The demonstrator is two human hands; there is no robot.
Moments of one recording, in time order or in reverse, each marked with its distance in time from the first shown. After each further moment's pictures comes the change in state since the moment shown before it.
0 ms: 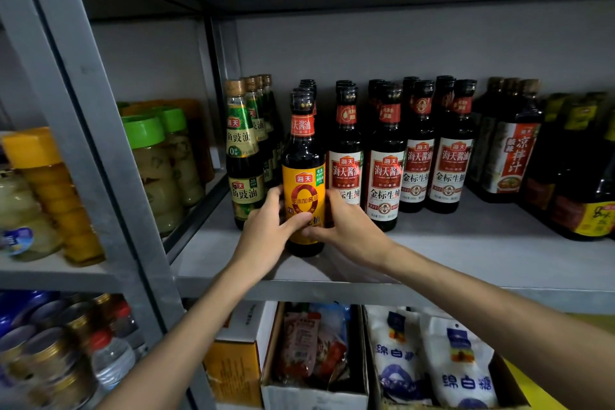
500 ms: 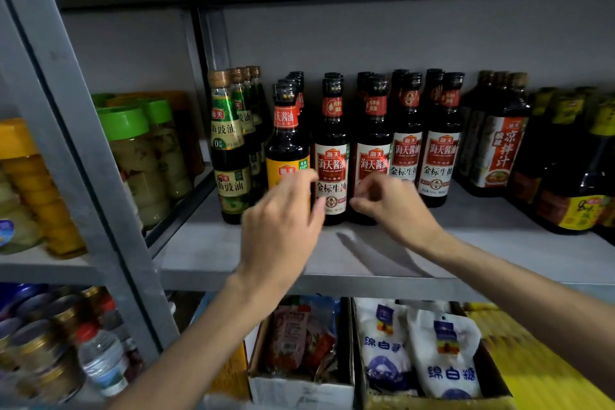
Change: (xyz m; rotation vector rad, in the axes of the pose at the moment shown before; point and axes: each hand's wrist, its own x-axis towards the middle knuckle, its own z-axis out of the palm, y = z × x) left_hand -0.028 0.048 0.030 0.578 0.406 0.567; right_hand -0.023 0.028 -0.067 -0.239 0.202 0.115
